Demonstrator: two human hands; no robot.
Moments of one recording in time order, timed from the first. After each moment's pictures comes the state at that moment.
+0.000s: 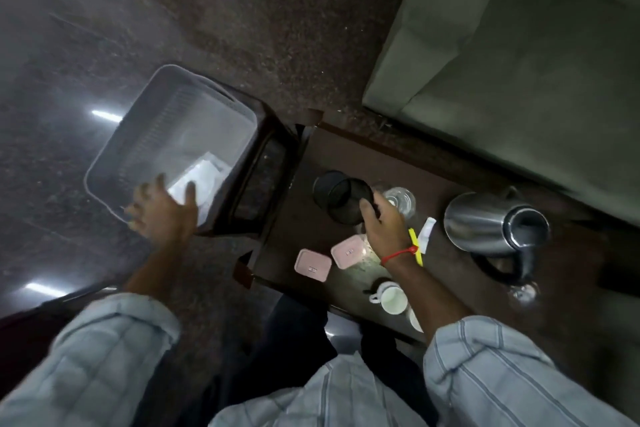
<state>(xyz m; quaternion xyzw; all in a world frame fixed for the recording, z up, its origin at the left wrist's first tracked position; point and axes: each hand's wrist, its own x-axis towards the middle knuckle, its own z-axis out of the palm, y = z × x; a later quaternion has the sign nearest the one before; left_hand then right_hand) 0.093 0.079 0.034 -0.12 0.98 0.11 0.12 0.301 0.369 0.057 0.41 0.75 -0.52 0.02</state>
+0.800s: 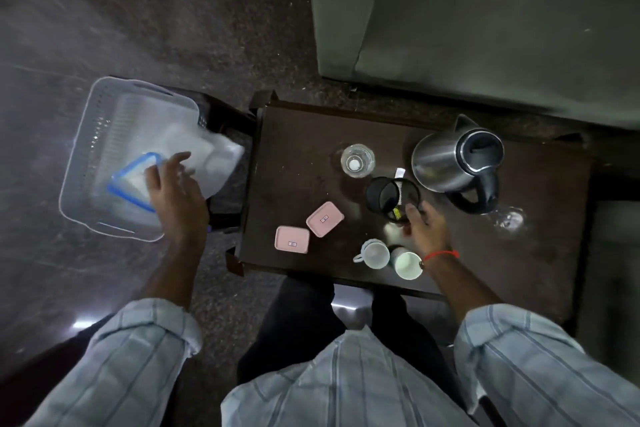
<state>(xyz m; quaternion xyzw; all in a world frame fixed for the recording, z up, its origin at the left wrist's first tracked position) 0.172 0.173 0.075 0.16 0.92 0.37 -0.02 0.481 0.422 0.028 0.64 0.54 -0.55 -0.04</state>
